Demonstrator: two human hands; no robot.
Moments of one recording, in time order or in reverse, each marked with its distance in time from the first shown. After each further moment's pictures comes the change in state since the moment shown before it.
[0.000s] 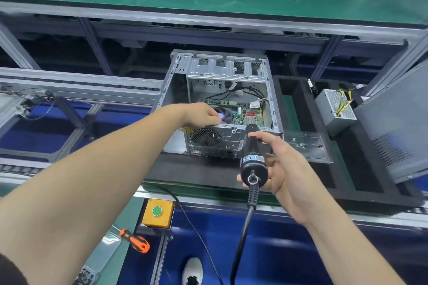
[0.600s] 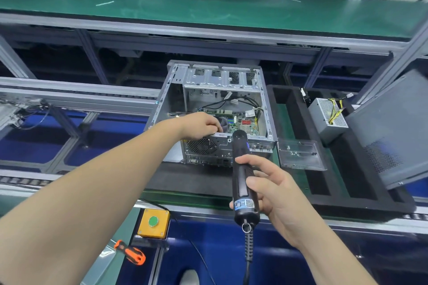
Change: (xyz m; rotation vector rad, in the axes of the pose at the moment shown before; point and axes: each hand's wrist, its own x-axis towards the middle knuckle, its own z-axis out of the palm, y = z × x) left_hand -0.004 0.010 0.008 -0.039 0.110 0.115; right_hand -0.015 0.014 0.004 -0.093 -0.032 0.044
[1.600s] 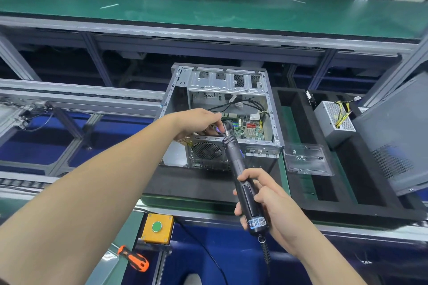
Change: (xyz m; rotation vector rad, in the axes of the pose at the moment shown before) left_hand -0.008 0.003 -0.023 -0.445 -0.061 -0.241; right_hand 0.030 0.049 -0.018 0.089 -0.090 0.113
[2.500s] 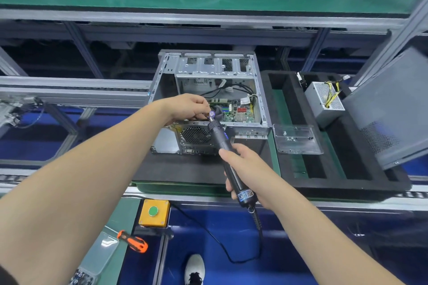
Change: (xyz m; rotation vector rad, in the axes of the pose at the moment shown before) left_hand 0.002 0.000 0.006 -0.001 0.066 0.021; right_hand 0.032 -0.014 0.015 -0.261 0.179 0.167
